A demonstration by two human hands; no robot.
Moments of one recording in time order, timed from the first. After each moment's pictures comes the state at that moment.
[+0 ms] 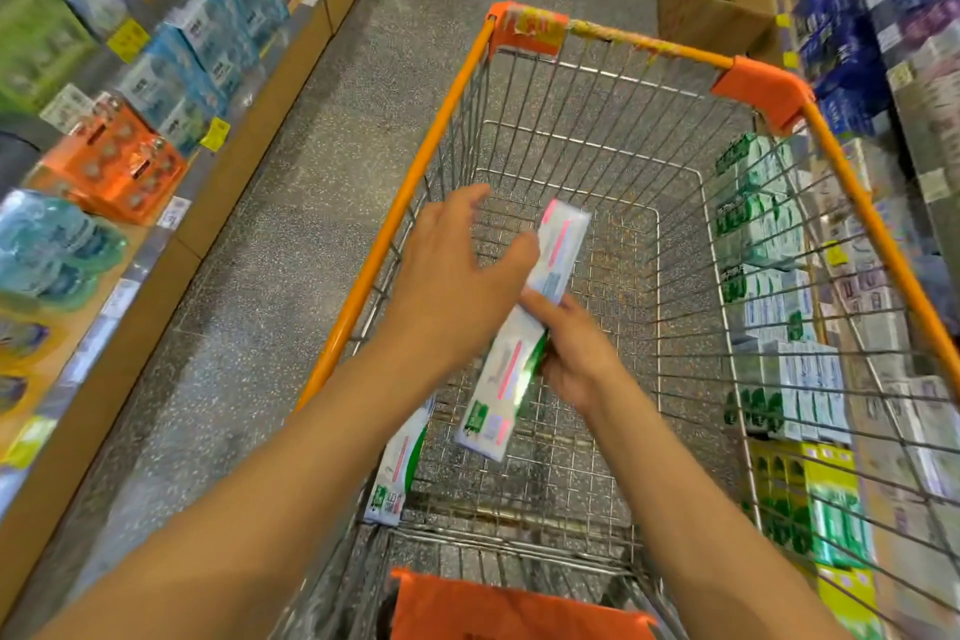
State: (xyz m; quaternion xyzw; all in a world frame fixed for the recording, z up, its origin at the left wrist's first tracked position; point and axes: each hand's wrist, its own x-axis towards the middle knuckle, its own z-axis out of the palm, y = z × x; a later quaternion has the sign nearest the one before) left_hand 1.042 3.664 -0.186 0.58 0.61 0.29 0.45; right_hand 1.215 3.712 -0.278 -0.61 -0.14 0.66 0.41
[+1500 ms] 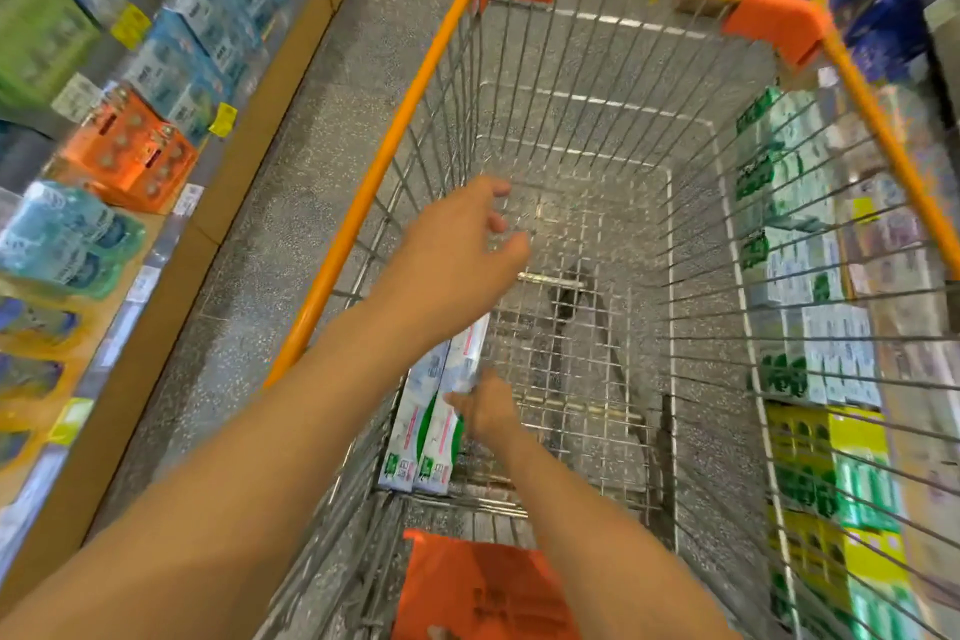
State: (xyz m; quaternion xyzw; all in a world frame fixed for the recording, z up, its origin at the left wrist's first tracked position) left_hand 1.043 3.664 -0.209 0.71 0.56 0.21 0.36; right_hand 1.119 3.586 -0.399 -0.73 -0.37 0.56 0.10
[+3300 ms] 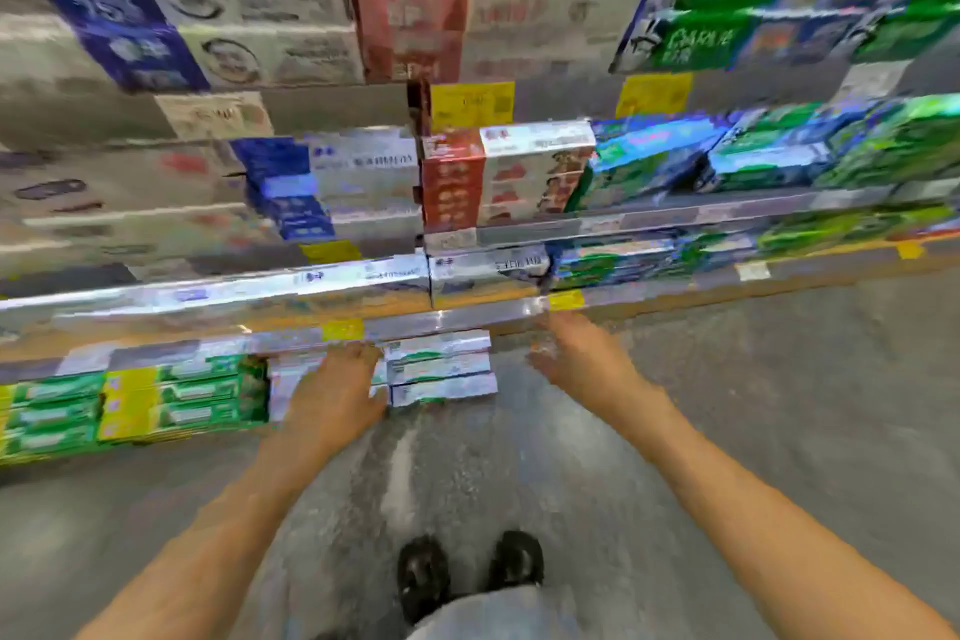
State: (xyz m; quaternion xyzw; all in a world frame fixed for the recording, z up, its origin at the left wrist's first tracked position) left_hand 1.611 2.940 -0.394 0.93 -0.25 -0.27 0.02; right_hand 1.519 2.696 -0.354 -0.96 0.13 0.17 0.19
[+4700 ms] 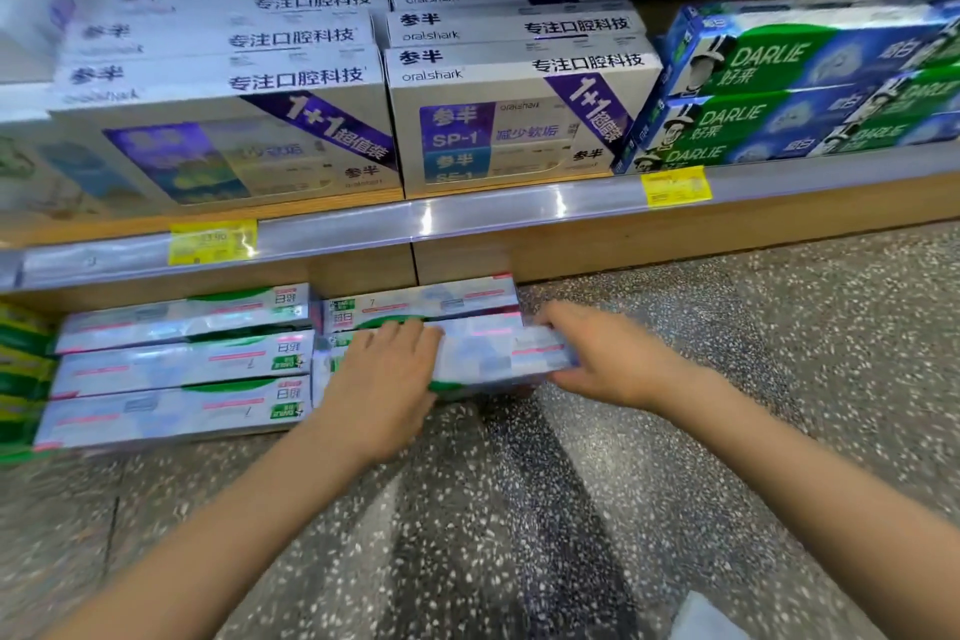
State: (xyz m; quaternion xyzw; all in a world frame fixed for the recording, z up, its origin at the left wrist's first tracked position) left_hand 1.611 2.866 -0.799 0.90 -0.42 -0.09 -0.01; right_hand 1.537 2.639 -0.794 -0.97 -0.01 0.16 0.16
